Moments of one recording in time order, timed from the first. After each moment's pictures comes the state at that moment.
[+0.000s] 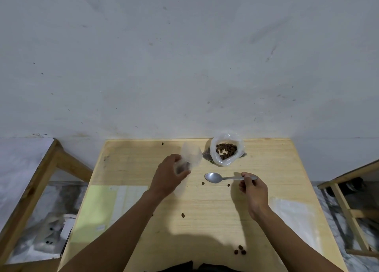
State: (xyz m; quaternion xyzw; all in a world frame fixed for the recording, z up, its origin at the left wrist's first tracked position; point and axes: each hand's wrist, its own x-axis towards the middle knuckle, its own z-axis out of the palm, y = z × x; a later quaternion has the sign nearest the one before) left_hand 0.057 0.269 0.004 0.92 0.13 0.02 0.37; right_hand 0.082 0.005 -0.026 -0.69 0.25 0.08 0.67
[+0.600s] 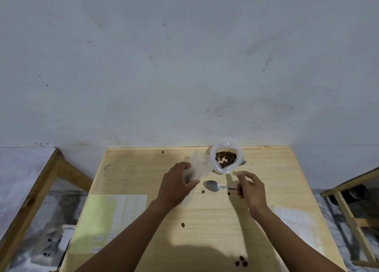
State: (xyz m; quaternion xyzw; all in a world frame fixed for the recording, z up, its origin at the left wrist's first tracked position) left_hand 0.059 0.246 0.013 0.94 0.08 0.03 0.34; right_hand 0.099 0.010 -0.007 -0.74 0.20 0.12 0.63
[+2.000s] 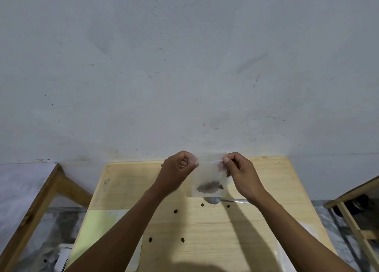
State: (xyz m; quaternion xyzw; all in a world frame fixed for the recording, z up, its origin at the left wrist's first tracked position) left_hand 0.099 0.251 0.088 0.85 0.04 0.06 0.52; right_hand 0.133 0.036 0.086 -0.76 -0.06 0.10 0.64
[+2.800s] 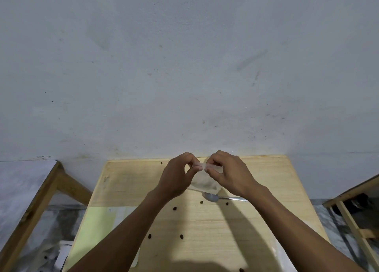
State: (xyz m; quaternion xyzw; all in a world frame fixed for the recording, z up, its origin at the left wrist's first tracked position) left_hand 0.085 0.238 0.094 0.90 -0.06 0.10 0.42; right_hand 0.131 0.049 0.108 -0.89 -0.29 0.05 0.34
